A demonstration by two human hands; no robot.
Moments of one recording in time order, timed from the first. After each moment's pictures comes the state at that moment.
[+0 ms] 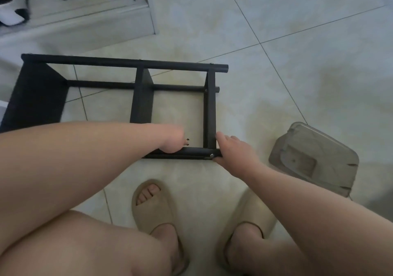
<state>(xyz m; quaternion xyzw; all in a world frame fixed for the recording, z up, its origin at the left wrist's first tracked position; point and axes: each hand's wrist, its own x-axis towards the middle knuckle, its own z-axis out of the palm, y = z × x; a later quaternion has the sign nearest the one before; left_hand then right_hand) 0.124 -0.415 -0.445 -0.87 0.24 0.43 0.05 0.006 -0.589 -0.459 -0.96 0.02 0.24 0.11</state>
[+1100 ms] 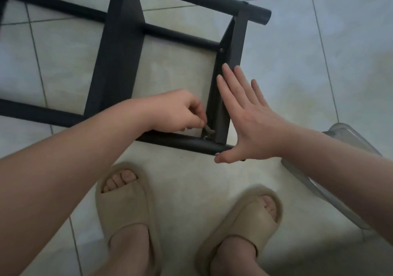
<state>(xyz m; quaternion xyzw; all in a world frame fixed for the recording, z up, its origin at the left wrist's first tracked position) 0.143 -0.422 -0.512 -0.78 0.13 0.50 -0.37 0.081 -0.620 -0.478 -0.93 -0.19 0.31 0.06</state>
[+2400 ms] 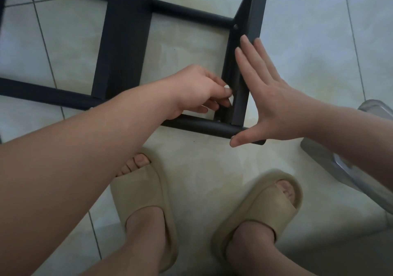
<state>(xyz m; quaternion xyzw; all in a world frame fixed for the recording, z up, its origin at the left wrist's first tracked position) 0.129 -0.431 -0.519 -0.71 -0.02 0.50 -0.50 0.074 -0.623 -0.493 -0.93 -0.20 0.27 0.16</state>
